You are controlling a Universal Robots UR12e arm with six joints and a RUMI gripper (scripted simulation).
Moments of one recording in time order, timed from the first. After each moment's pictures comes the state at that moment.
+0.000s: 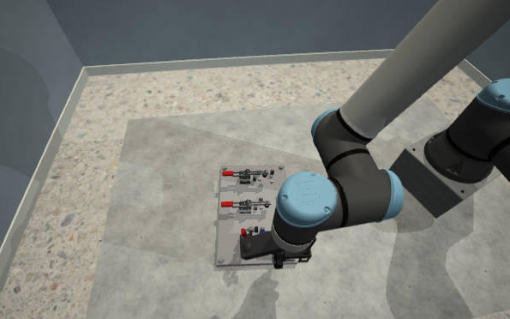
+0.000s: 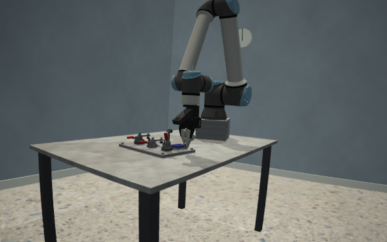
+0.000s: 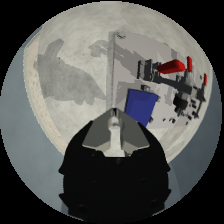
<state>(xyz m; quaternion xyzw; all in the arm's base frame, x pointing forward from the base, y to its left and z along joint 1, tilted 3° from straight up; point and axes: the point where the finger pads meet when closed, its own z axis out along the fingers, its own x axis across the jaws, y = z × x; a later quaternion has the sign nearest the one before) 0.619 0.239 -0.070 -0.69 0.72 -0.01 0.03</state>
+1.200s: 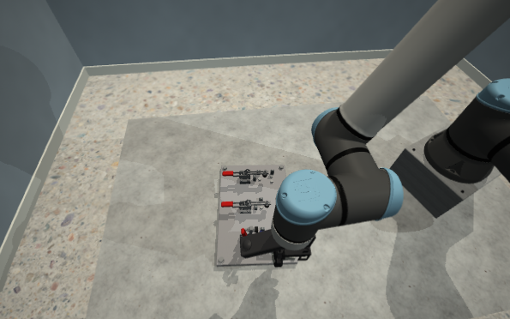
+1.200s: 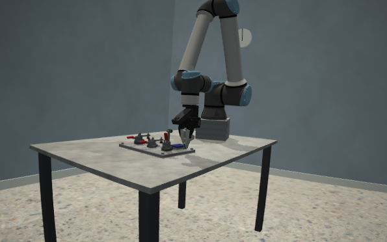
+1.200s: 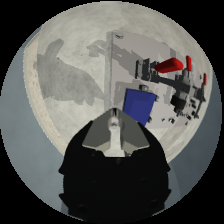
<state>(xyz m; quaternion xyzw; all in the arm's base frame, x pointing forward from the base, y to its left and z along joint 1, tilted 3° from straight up) 0.619 0.235 -0.070 -0.69 0.72 -0.01 0.03</state>
